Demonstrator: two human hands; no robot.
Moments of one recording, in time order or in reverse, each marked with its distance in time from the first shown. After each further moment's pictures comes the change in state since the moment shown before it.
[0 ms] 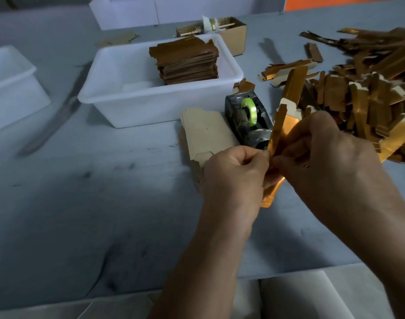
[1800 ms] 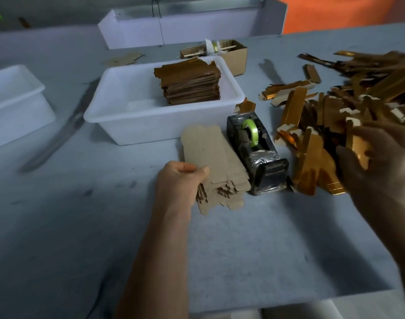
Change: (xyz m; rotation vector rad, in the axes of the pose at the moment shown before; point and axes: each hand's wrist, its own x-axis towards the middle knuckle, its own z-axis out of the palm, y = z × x) left_hand 0.069 -0.015 -0.070 0.372 0.408 -0.088; right_hand 0.026 0.079 0.010 -0.054 0.451 0.103
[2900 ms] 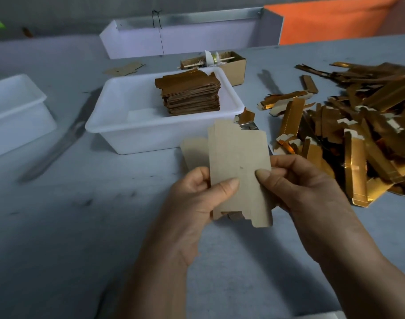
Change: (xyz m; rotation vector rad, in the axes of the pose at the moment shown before) left_hand -0.051 0.024 -0.019 -0.415 -0.539 0.071; right_hand -0.022 -0.079 0.004 1.030 -0.632 0.474
